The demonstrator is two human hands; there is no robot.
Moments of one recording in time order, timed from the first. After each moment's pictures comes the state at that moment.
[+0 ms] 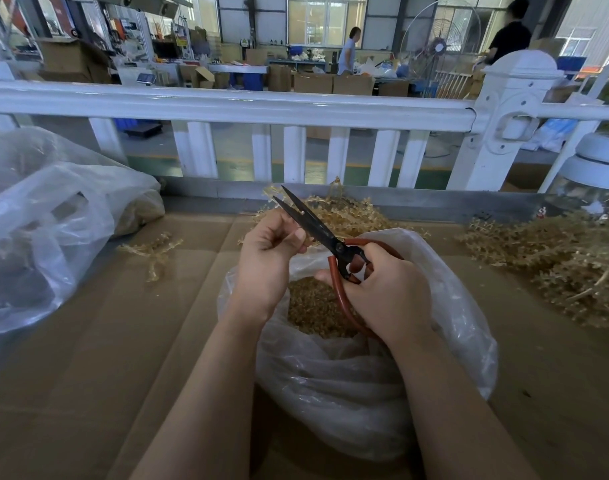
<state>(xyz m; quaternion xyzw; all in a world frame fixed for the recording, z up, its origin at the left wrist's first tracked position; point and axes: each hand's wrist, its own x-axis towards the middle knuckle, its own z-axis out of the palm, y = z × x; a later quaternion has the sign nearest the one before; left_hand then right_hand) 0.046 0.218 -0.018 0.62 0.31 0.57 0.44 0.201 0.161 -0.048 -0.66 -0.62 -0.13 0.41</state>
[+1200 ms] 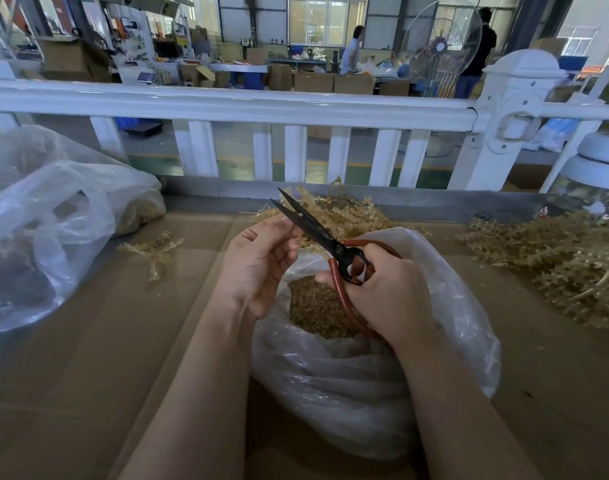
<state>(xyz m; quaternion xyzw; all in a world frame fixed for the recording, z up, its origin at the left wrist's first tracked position) 0.032 0.219 -0.012 0.42 0.24 0.54 0.69 0.200 0.159 -0.045 -0.62 -0.64 -0.10 0.44</state>
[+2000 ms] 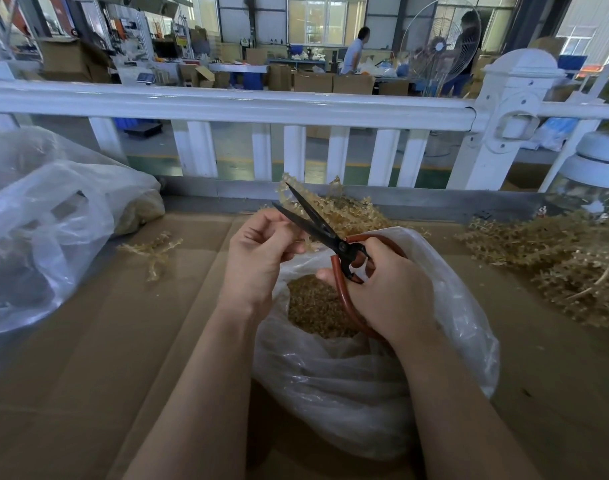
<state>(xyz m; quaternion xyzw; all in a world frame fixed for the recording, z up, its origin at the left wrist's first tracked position) 0.038 0.219 -0.016 0.52 0.28 0.59 0.55 0.201 0.158 -0.042 -0.66 -0.62 -0.10 0.41</state>
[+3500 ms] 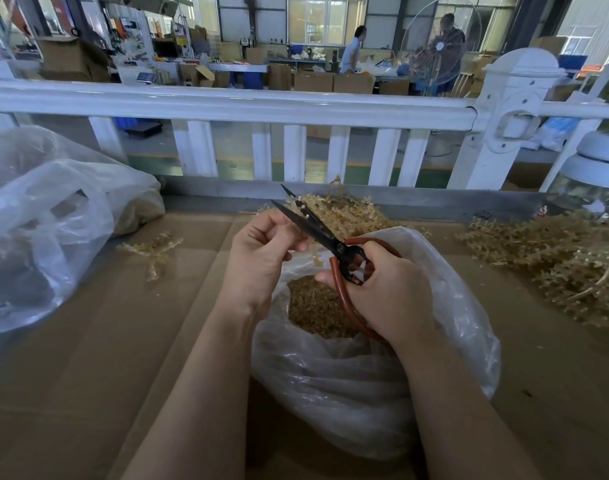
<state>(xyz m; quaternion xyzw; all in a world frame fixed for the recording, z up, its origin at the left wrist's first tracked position) 0.038 0.220 -0.017 0.55 0.28 0.58 0.54 0.200 0.157 -0.040 -0.64 -0.63 -0.09 0.42</state>
